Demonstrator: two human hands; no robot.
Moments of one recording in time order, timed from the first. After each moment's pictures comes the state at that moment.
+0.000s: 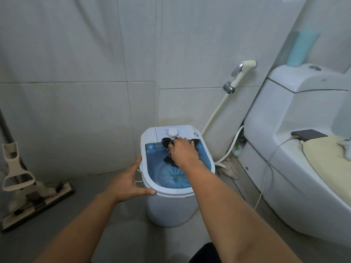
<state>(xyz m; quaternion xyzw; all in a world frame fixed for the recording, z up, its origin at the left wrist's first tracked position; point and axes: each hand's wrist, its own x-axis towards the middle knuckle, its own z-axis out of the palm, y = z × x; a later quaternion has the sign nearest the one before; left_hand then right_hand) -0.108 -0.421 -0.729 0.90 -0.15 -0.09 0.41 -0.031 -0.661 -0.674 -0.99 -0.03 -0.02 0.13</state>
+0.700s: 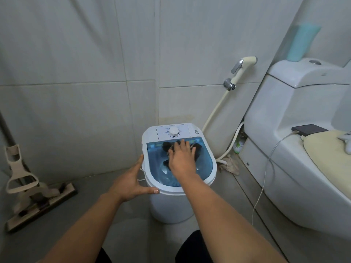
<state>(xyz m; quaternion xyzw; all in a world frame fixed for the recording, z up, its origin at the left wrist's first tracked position) -0.113 -0.426 -0.715 0.91 -0.15 -0.09 0.38 -0.064 -0.641 -0.696 -0.98 0.03 -0.07 0.18</state>
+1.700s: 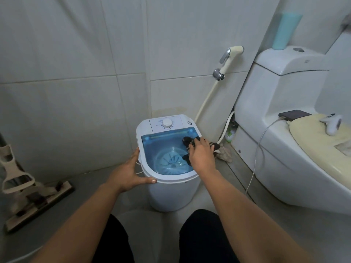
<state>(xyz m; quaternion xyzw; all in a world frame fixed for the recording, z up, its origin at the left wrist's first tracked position) -0.114 -0.426 -0.705 0.92 -0.13 -0.12 0.36 -0.103 -0.715 -0.695 -0.97 0.12 -0.11 0.19</state>
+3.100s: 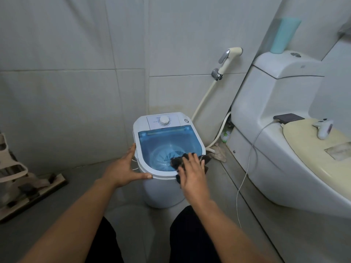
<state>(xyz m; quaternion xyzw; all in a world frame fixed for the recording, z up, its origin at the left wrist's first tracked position) -0.121 -0.431 -0.708 0.92 -0.11 -0.12 0.34 -0.195 -0.695 -0.725 -0.96 0.00 -0.17 0.22</state>
